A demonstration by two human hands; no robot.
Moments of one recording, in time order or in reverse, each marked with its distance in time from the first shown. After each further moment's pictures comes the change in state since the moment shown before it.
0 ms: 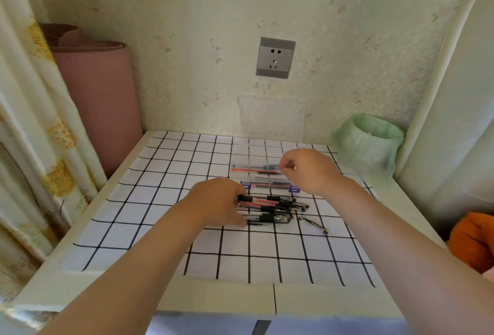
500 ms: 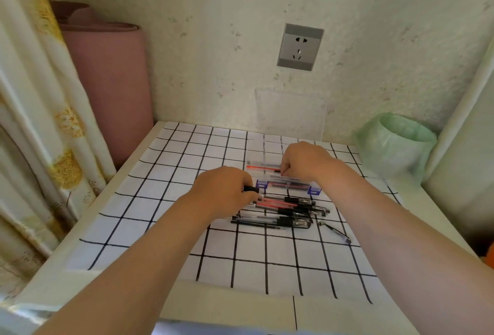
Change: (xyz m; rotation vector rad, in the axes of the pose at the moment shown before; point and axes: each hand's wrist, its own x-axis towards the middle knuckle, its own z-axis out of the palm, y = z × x) left_hand 0.011 -0.024 0.000 -0.102 0.125 -0.092; right_hand 0.068 -0.021 0.026 -0.292 -0.294 -0.033
